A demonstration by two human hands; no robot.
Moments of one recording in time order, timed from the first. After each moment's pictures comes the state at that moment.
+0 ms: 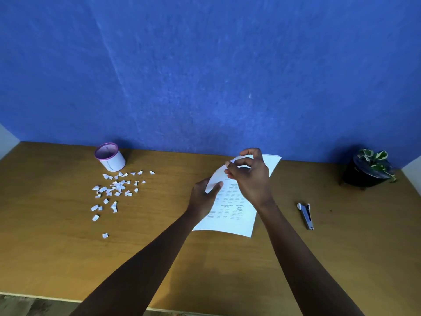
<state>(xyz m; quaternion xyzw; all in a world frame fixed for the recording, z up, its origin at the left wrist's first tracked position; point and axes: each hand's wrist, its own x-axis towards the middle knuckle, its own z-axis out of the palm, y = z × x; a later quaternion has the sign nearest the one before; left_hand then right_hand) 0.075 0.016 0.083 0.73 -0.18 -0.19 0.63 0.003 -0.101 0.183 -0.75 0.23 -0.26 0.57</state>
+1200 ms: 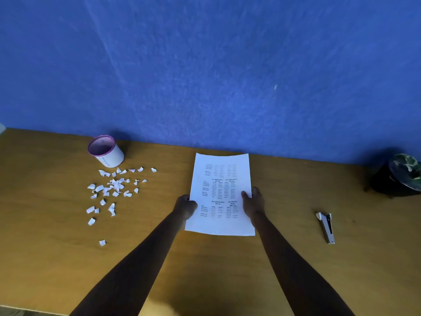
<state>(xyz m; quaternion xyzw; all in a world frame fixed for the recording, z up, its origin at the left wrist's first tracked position) 0.164 0.050 0.001 0.79 0.11 -0.37 0.48 0.071 -0.141 -0.017 -0.70 0.47 -0.07 0.53</state>
